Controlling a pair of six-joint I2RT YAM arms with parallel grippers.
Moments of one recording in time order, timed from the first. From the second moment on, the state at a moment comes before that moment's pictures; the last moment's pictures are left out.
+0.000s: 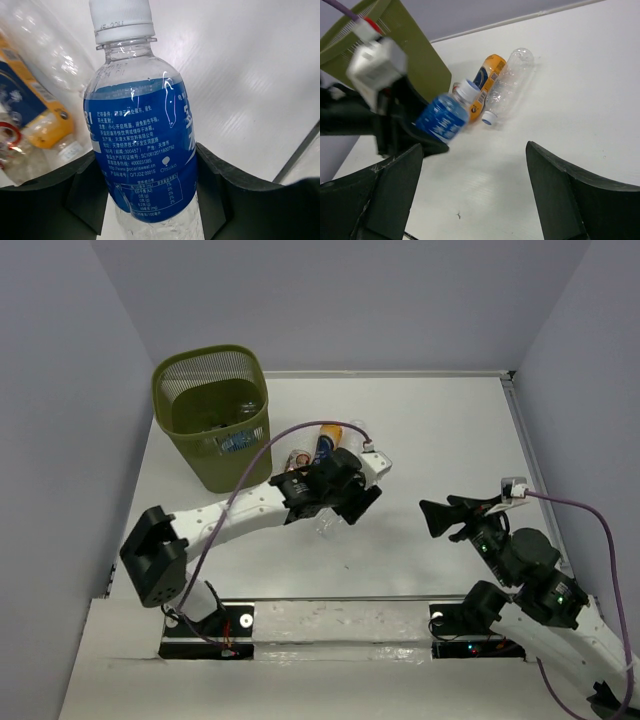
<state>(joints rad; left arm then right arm) -0.99 1.55 1.15 -0.38 -0.03 -0.02 0.82 0.20 0.56 -0.38 0.42 0.50</state>
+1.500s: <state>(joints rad) -0.09 1.38 1.26 0.20 -0.40 -0.28 0.49 1.80 1.26 0.03 0.20 0.44</state>
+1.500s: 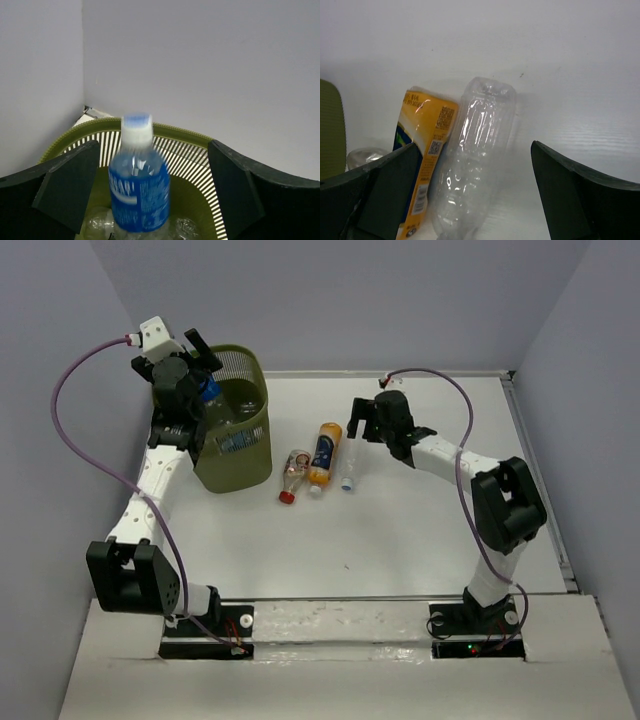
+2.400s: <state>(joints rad) -0.41 0.95 1.18 -0.12 -0.09 -0.37 0.42 2.03 1.39 -0.02 0.11 0.44</state>
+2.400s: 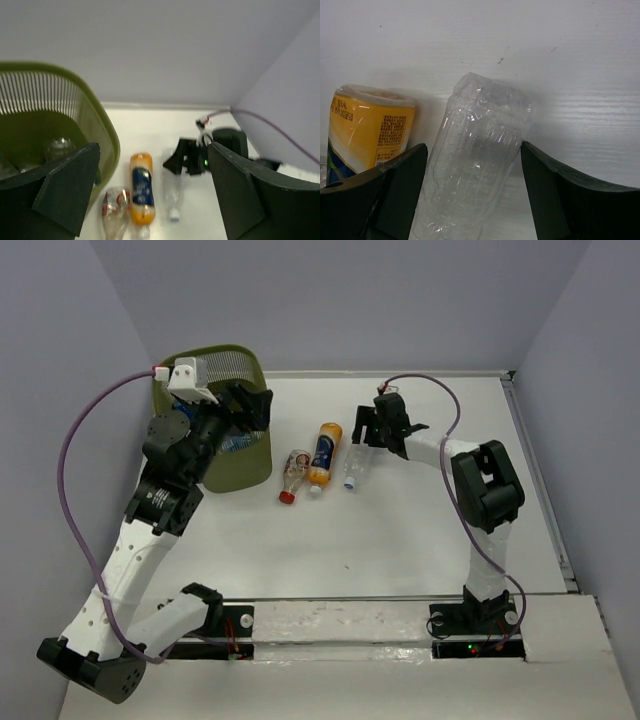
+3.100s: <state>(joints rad) -0.42 0.59 0.79 -0.45 0.21 -0.41 0.45 1.49 1.20 -0.01 0.10 0.44</state>
